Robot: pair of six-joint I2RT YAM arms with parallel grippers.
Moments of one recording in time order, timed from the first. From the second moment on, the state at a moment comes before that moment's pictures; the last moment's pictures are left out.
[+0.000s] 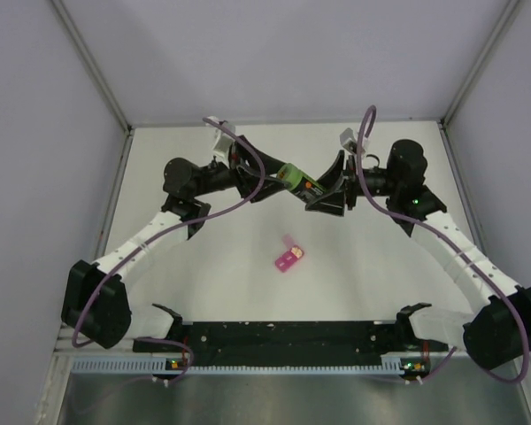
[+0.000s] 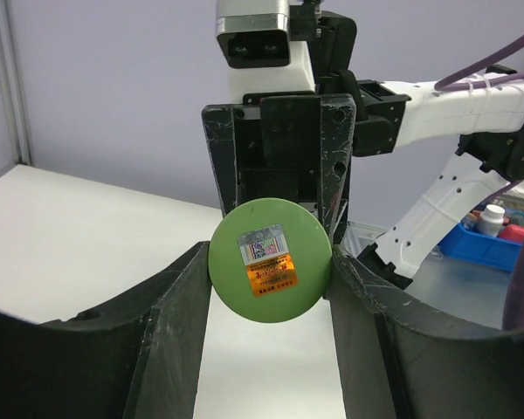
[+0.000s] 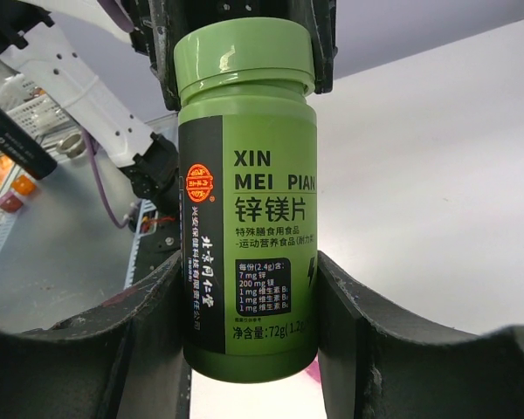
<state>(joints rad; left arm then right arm) -0.48 1.33 0.95 0.85 0.96 -0.65 0.37 1.18 1.01 0.09 -1.14 0.20</state>
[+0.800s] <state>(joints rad) -0.55 1.37 0.92 0.88 1.11 -0.69 0.38 1.19 1.00 0.27 -1.22 0.29</state>
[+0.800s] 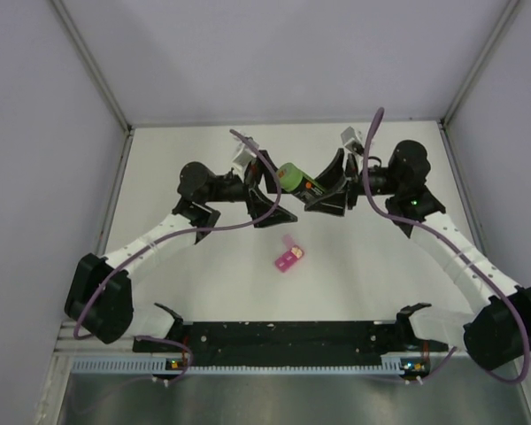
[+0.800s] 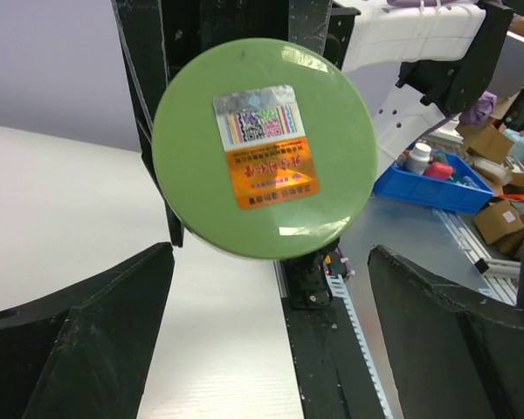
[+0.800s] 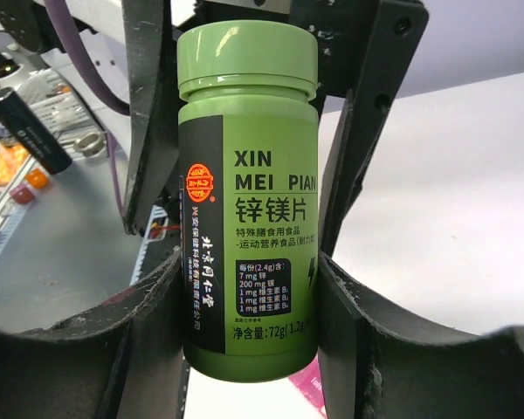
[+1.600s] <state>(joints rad) -0.44 1.35 1.39 -0.04 0.84 -0.47 0.39 1.13 1.05 -0.14 -0.81 -0.09</state>
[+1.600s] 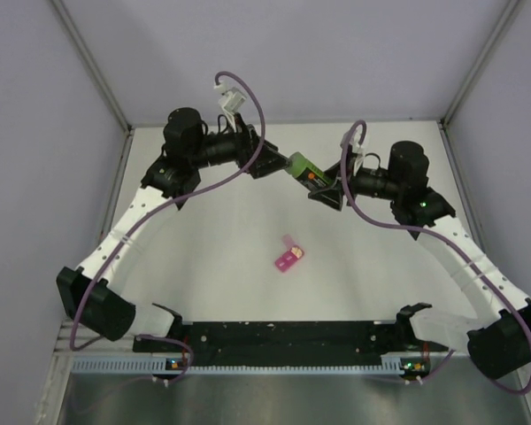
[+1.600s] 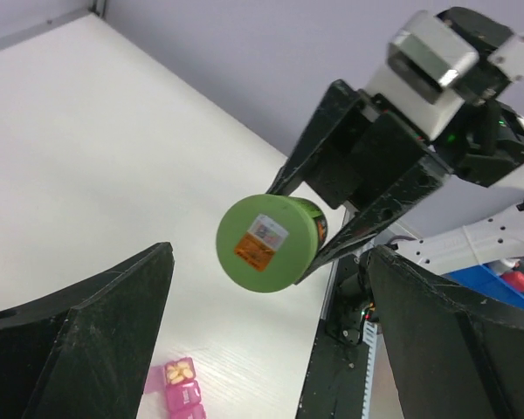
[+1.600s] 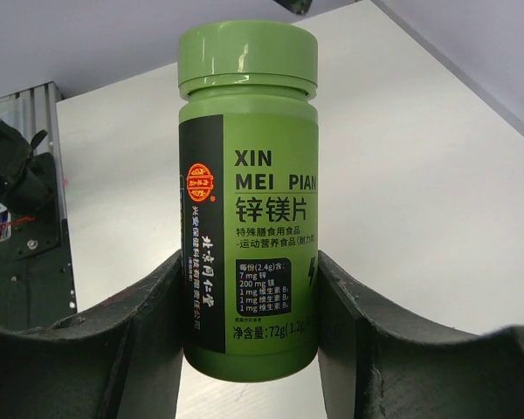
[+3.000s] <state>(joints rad) -0.49 1.48 1.48 -0.19 0.86 -0.53 0.40 1.12 1.05 -0.15 -0.79 -0.12</state>
